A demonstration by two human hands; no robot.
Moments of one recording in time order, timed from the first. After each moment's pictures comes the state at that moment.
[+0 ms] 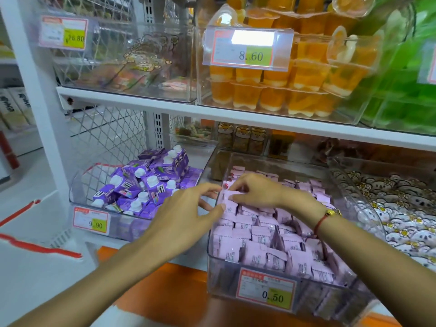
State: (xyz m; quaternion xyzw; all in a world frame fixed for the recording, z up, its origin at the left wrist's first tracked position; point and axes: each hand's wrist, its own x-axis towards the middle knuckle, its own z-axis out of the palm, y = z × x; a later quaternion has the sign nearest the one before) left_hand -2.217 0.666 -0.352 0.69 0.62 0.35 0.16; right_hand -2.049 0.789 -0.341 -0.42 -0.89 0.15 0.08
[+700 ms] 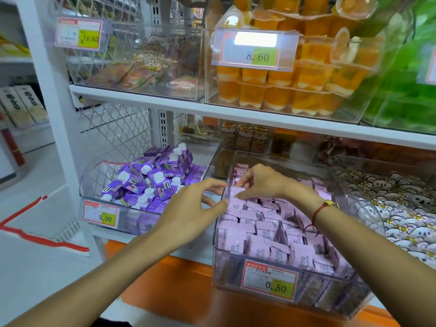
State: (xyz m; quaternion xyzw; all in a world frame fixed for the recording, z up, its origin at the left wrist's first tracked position) left_hand -2.217 0.664 -0.355 0.67 0.59 0.39 0.22; right_hand -2.053 0.787 -0.330 -0.50 -0.83 0.21 0.09
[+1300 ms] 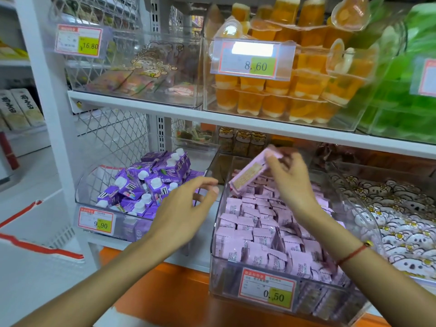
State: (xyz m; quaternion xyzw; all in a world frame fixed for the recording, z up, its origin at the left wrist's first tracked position) left_hand -2.221 0.667 -0.352 0.64 0.59 0.46 0.19; right_hand -2.038 0.740 -0.319 -0.46 -0.62 0.33 0.55
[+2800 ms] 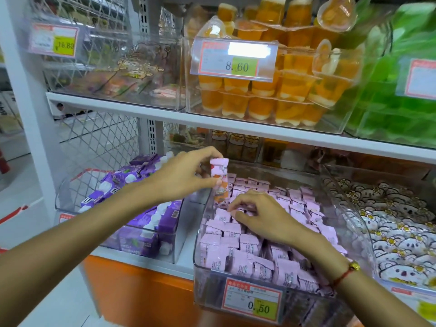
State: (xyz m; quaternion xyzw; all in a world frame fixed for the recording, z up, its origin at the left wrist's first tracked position) left_hand -2.229 0.735 -0.311 0.78 0.48 0.36 0.19; right_hand -2.018 0.745 -0.357 -0.43 -0.85 0.20 0.21
